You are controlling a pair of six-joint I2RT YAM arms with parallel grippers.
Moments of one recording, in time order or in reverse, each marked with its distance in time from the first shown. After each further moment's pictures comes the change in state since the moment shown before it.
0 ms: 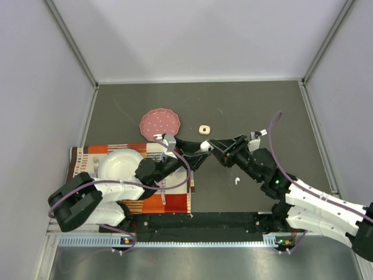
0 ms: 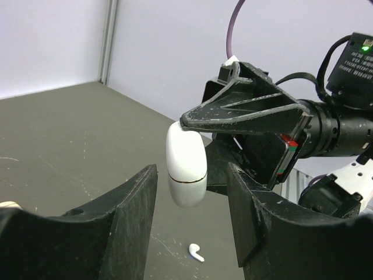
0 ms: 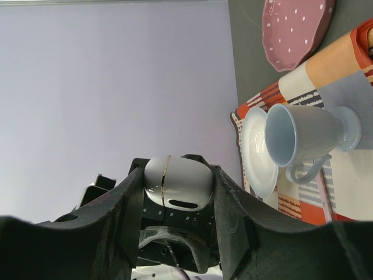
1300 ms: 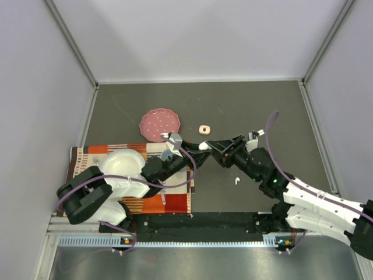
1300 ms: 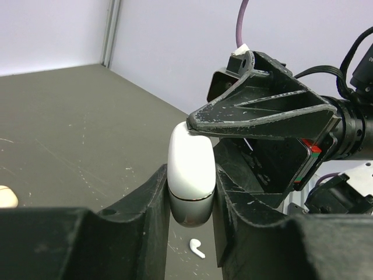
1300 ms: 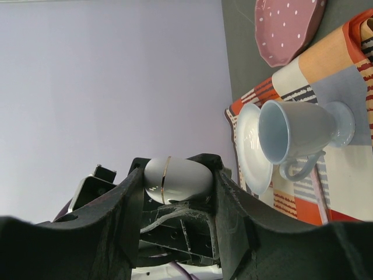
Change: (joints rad) left arm -0.012 0.109 0.032 0.021 -0.038 -0.025; right arm 0.000 0.036 0.000 0.013 -0.028 0.008
